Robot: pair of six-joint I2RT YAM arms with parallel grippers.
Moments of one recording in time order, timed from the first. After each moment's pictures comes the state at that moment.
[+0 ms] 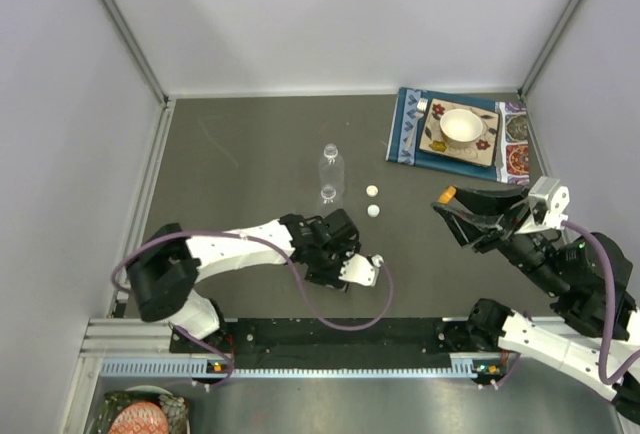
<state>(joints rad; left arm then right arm) -1.06 1.57 0.95 -0.56 0.14 0.85 0.97 0.34 0.89 -0.25 0.16 -0.01</state>
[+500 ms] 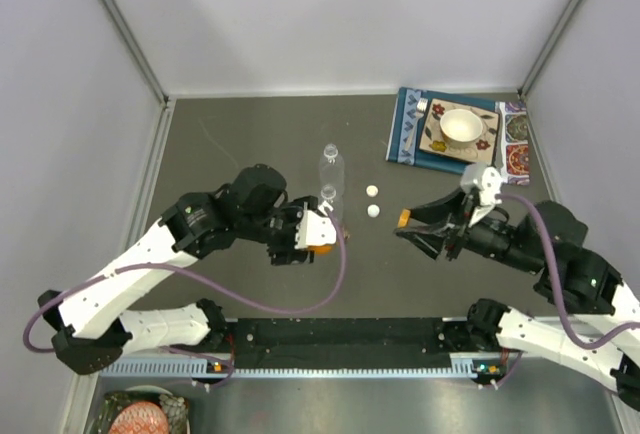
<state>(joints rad) -0.95 1.09 1.30 -0.99 0.33 0.65 0.97 0.53 1.00 -0.45 -0.10 0.12</state>
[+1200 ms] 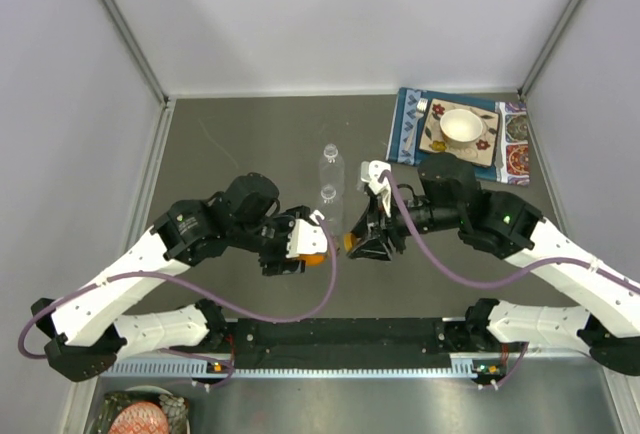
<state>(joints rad) -0.94 1.02 1.25 -1.05 0.37 0.63 0.96 1.04 1.25 -0.67 -0.53 -0.03</state>
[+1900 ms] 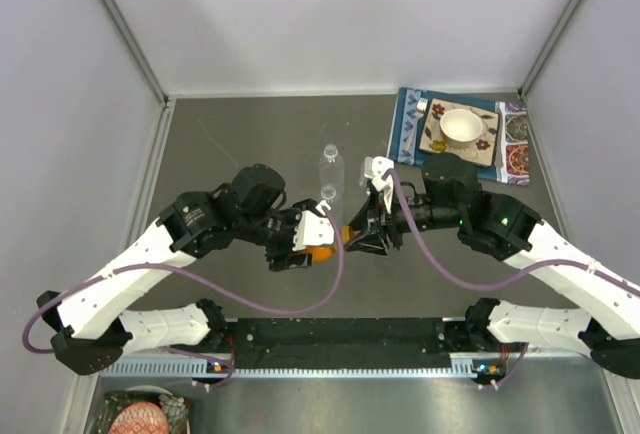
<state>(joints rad) -0.93 1.08 1.32 -1.05 0.41 0.60 0.94 1.02 1.20 -0.57 -0.53 -0.03</state>
